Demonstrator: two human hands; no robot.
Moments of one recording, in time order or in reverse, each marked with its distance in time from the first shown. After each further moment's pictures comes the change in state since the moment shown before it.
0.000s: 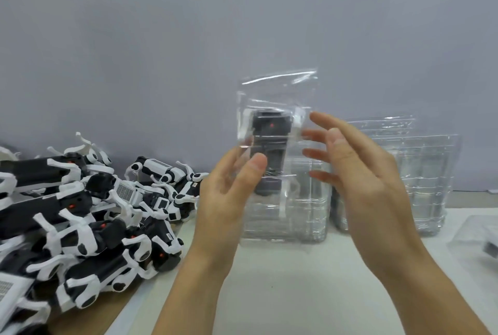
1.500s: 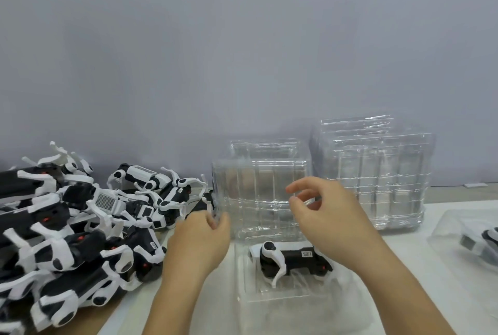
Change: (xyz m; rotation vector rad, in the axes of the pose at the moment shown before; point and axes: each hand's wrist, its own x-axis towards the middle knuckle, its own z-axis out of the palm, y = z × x) left_hand 0.000 -0.052 -0.027 0.963 0.146 -0.607; right_hand 0.006 0.055 -0.019 -0.588 -0.133 0.321
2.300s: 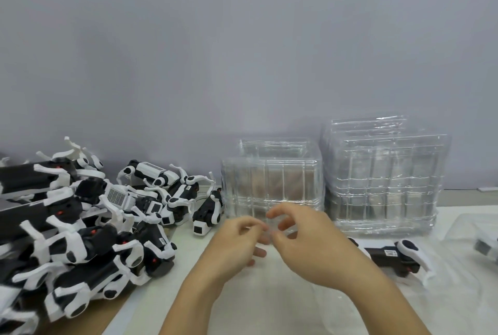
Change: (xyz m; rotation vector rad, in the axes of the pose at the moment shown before) left_hand -0.004 0.002 0.024 -0.487 -0.414 0.083; right_hand -0.008 0.002 0.031 -0.112 -0.308 -0.004
